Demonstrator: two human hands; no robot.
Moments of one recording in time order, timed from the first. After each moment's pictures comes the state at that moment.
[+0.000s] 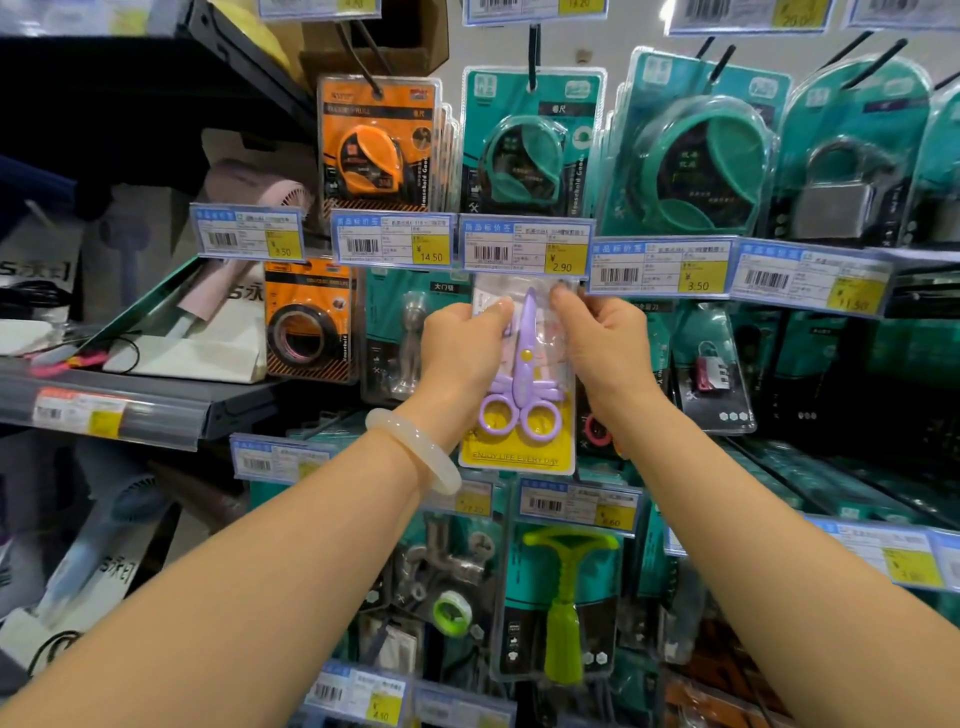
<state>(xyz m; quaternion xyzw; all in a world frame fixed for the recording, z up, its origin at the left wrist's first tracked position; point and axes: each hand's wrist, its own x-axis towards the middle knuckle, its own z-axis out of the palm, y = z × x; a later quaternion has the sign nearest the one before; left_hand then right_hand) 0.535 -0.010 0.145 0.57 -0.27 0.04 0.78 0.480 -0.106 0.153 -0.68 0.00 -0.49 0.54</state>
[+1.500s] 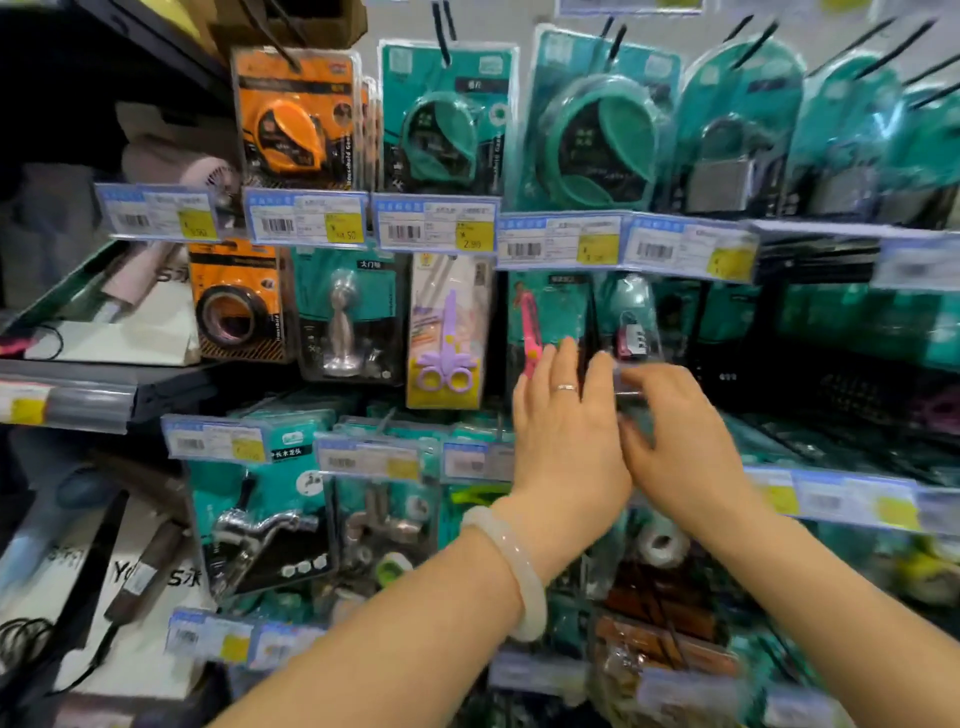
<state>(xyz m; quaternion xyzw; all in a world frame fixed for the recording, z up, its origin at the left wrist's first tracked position) 0.403 -0.071 0.083 0.78 -0.46 0.24 0.35 0.347 -0.166 0.086 -0.89 0.14 -0.43 0.08</state>
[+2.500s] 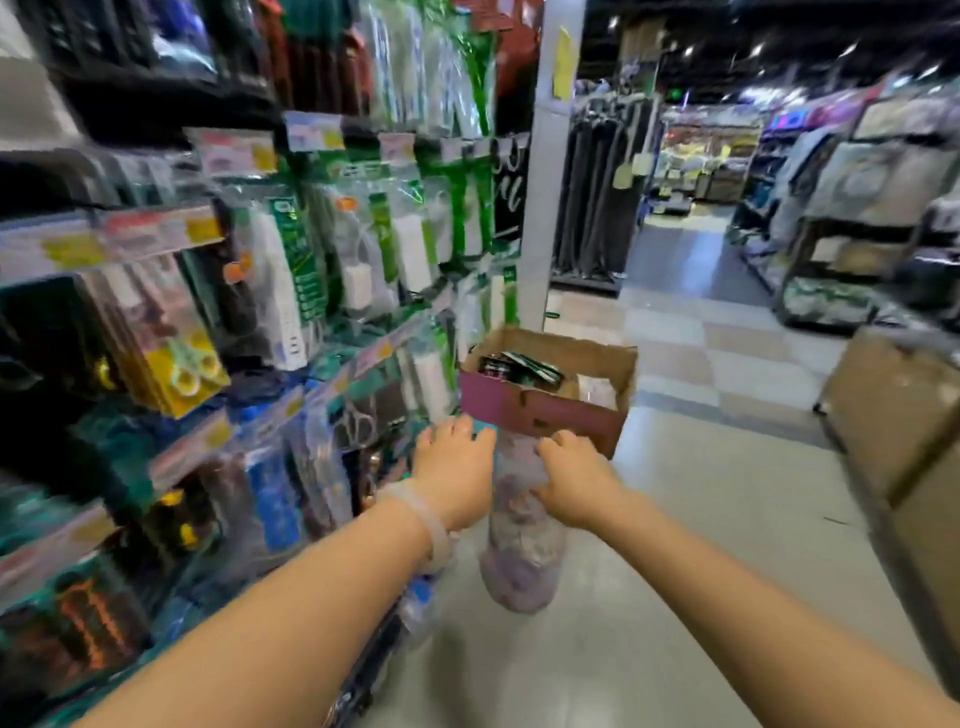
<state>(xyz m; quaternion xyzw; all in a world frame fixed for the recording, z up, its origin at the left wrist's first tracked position) -0.215 -0.497 -0.106 0.49 -0.87 0.00 0.01 -0.359 -0.466 -0.125 -0.65 0.75 -0.03 0.05</state>
